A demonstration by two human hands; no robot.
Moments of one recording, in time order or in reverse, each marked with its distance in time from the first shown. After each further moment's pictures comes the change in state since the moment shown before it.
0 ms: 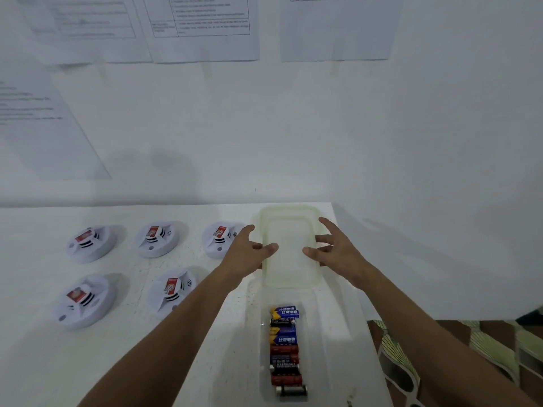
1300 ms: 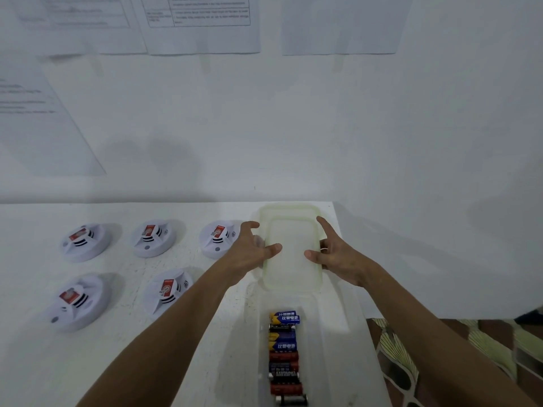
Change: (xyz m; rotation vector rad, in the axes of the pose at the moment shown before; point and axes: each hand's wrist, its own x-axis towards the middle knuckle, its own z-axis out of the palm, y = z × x) left_hand 0.018 -0.003 0.000 -0.008 -0.076 -0.012; right_hand 0.013 0.000 -0.005 0.013 -0.201 0.085
